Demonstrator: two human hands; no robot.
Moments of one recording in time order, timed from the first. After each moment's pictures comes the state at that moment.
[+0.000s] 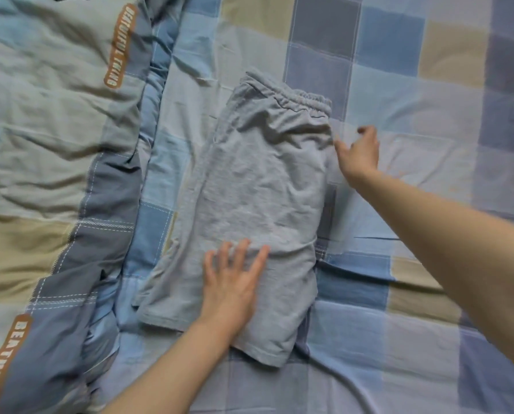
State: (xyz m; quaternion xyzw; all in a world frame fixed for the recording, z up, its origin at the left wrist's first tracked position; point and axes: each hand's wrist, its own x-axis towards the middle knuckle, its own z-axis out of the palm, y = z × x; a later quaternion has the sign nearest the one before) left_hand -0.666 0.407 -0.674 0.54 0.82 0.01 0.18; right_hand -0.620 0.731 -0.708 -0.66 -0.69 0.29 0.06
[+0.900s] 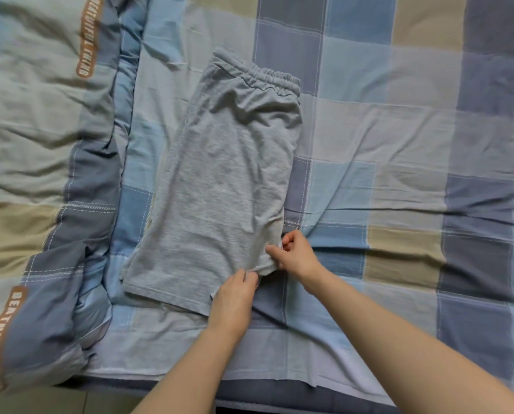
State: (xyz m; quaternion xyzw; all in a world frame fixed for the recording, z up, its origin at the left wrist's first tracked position) left_hand -0.583 0.385 -0.686 0.48 0.80 -0.03 0.37; right_hand -0.511 0.529 -0.707 -0.60 -0.51 0.61 -0.08
